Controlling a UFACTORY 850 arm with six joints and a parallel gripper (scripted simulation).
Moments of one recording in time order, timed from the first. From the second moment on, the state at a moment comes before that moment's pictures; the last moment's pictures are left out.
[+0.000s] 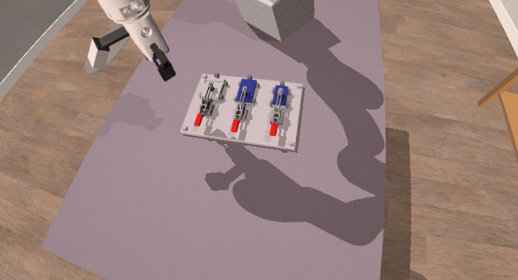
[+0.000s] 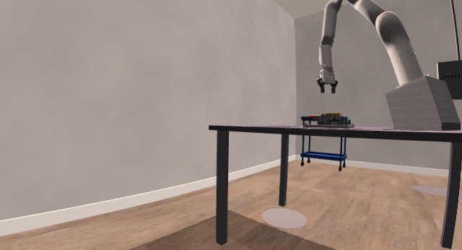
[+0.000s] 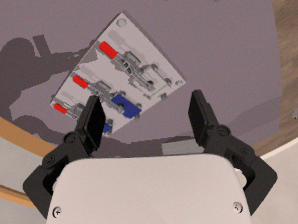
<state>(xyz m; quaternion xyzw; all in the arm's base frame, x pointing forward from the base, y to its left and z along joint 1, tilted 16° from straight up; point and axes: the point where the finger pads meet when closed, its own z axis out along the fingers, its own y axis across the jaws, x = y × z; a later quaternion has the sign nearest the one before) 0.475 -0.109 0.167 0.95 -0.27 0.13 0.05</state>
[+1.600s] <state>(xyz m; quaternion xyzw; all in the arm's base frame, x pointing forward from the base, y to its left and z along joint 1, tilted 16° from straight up) 0.461 -0.109 0.159 0.96 -0.22 0.14 0.07</state>
